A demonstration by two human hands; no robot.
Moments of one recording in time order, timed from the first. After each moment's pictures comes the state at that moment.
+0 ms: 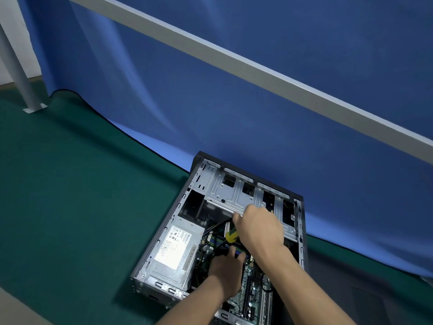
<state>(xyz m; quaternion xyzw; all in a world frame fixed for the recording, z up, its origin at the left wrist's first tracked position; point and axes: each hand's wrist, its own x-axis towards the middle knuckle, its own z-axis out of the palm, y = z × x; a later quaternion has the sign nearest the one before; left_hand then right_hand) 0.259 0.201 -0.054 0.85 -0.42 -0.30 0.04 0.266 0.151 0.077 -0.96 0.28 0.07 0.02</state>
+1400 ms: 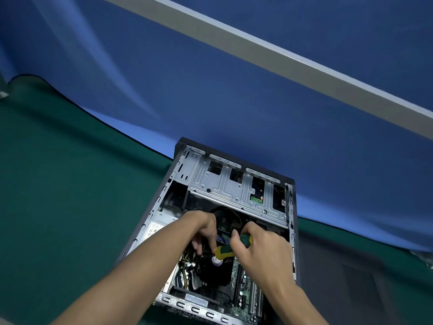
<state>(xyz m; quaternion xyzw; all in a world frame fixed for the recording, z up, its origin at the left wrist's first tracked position) 0.361 0.175 -0.054 0.75 -0.26 -0.60 0.09 0.203 0.129 0.039 -0.96 0.26 -0.05 0.10</state>
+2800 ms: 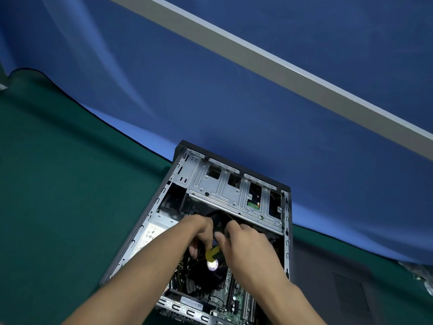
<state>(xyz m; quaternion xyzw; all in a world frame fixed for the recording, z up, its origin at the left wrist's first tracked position) 0.359 0.179 -0.050 0.76 -0.29 -0.58 0.07 0.218 0.148 0.076 -0.98 0.16 0.10 0.08</state>
